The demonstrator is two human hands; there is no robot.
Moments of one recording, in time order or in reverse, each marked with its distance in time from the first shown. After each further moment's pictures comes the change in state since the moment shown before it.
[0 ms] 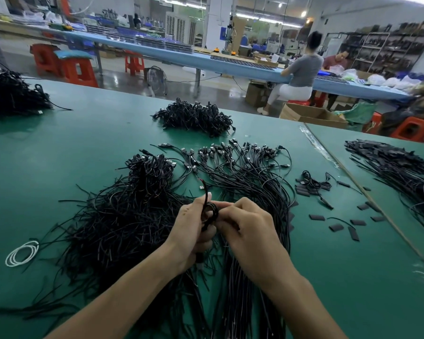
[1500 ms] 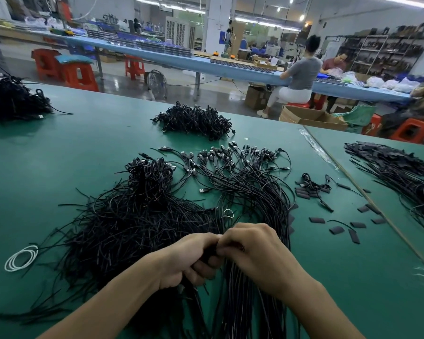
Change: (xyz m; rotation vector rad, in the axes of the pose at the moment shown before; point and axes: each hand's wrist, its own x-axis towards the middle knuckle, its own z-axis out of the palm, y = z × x) left_hand -0.007 -0.005 -0.013 0.194 -0.316 -0.556; right_hand -0.006 0.022 -0.014 -0.149 -0.298 -0.054
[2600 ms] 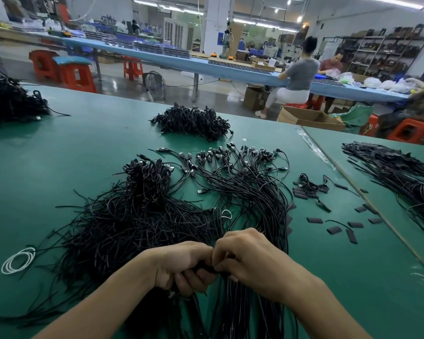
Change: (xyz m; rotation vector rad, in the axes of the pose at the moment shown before) left_hand -0.001 0.003 -0.012 0.144 -0.343 -0.162; right_hand 0.003 -0.004 -0.004 -0.009 -0.234 -0.021
